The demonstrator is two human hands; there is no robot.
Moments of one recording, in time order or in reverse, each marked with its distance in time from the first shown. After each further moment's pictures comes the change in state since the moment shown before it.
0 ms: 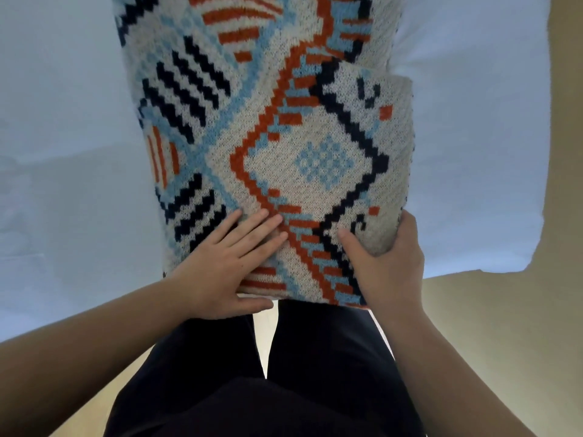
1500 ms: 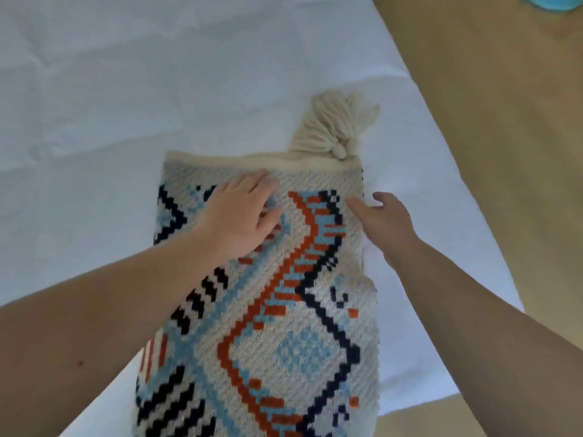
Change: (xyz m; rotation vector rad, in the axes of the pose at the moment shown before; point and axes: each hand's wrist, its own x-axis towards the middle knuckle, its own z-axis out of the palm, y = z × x) left_hand 0.134 -0.100 -0.146 0.074 0.314 -0.379; right_hand 0.133 -0.137 -0.021 0.142 -0.029 -0.101
